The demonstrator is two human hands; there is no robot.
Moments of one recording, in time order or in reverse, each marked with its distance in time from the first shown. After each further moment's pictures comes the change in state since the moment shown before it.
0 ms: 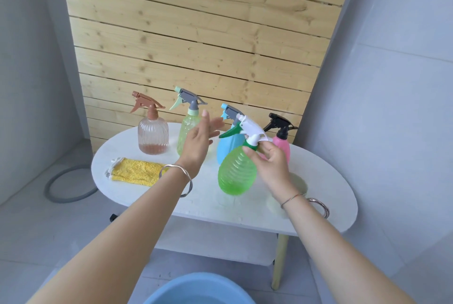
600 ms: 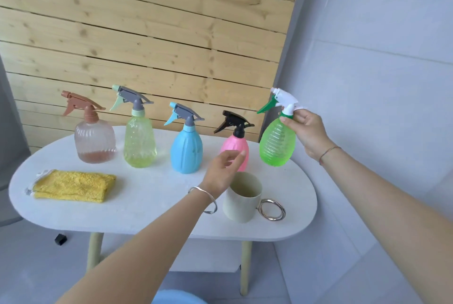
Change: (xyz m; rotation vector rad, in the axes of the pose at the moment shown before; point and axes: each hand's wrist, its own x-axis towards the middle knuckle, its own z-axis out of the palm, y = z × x) left_hand -0.005 -0.069 0.142 0.208 -0.258 -0.067; right_hand 0.083 -0.002 -0.185 -0.109 0.192 0.062
